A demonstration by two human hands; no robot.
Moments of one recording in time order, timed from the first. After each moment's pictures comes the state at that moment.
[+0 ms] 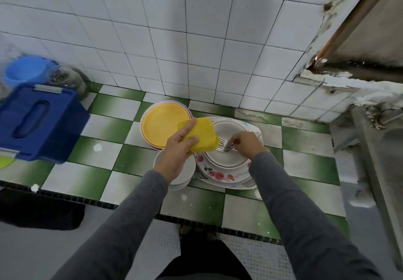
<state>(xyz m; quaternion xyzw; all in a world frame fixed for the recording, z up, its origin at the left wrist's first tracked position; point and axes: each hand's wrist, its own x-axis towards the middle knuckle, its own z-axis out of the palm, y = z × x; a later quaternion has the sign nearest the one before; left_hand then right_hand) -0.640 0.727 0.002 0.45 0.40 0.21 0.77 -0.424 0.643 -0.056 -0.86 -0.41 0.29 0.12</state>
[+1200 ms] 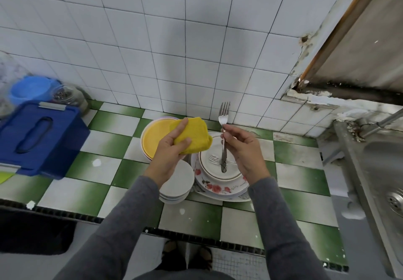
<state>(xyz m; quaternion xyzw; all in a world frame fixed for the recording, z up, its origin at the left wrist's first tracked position) -0.649 0.741 0.041 0.47 0.35 0.26 0.77 -0.481 0.630 0.029 -0.55 -0.17 0.39 0.72</state>
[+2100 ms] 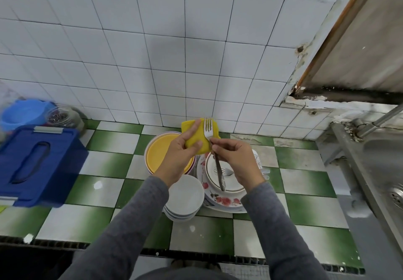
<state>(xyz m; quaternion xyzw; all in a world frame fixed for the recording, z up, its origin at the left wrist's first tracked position) -0.636 0.776 0.046 0.58 0.24 0.23 0.75 -0.516 0.661 0.051 -0.63 -0.20 0.37 0.65</state>
